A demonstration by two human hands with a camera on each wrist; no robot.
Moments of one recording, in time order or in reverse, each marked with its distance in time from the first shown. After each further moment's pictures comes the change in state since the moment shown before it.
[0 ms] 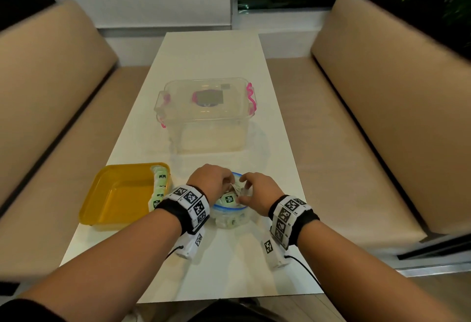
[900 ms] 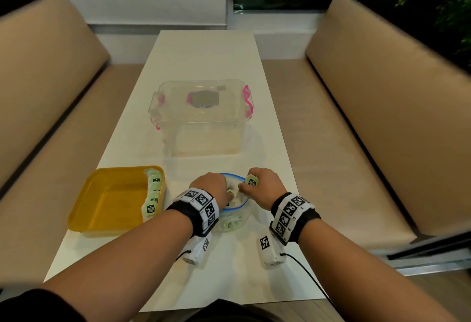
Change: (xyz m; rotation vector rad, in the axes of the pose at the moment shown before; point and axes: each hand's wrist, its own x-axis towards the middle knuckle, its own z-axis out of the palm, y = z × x) left_hand 0.023 0.011 0.024 0.252 -0.219 -0.243; right_hand 0.011 0.009 -0.012 0.198 0.165 0.056
